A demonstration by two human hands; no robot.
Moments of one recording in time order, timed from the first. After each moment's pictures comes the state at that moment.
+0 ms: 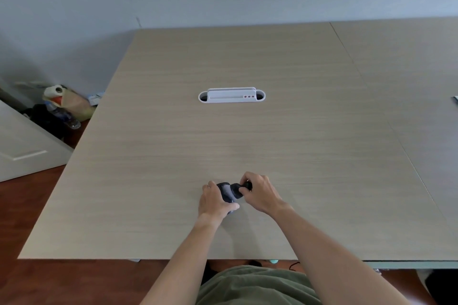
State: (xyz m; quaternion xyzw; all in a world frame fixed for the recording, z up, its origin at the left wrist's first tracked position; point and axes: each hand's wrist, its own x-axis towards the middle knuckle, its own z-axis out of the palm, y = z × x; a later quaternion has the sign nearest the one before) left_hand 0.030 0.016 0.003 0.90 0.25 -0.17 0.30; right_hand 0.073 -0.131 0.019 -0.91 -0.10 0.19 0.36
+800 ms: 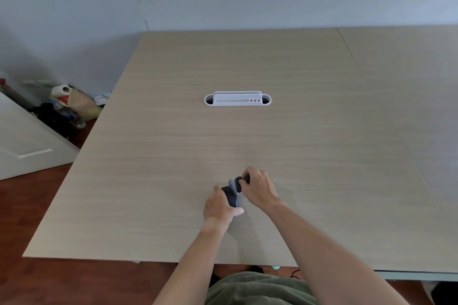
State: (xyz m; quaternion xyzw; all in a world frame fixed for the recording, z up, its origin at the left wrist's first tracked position) left_hand 0.030 0.013 0.009 0.89 0.27 -0.19 0.30; right_hand 0.089 -0.103 0.030 -0.92 -0.04 0.18 0.35
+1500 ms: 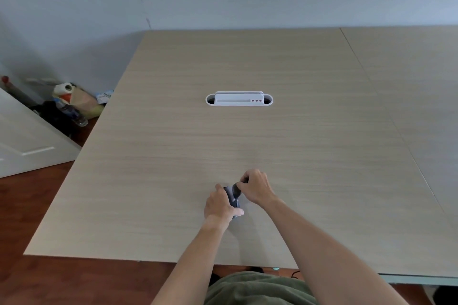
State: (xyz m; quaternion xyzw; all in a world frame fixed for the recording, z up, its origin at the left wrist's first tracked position) left_hand 0.036 0.015 0.010 0.89 0.26 -0.21 0.31; right_hand 0.096 -0.094 0.032 -0.90 0.01 0.22 0.37
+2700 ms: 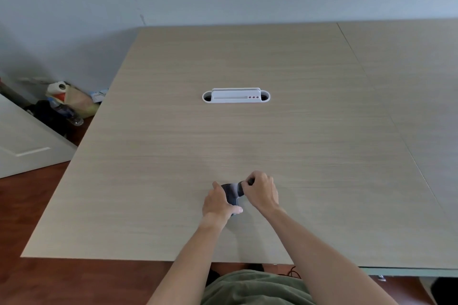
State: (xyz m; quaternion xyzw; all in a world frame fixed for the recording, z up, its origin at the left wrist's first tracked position) left_hand 0.037 0.017 0.009 0.89 0.26 -0.21 0.32; right_hand 0.081 -0.106 0.016 -0.90 0.07 0.16 0.41
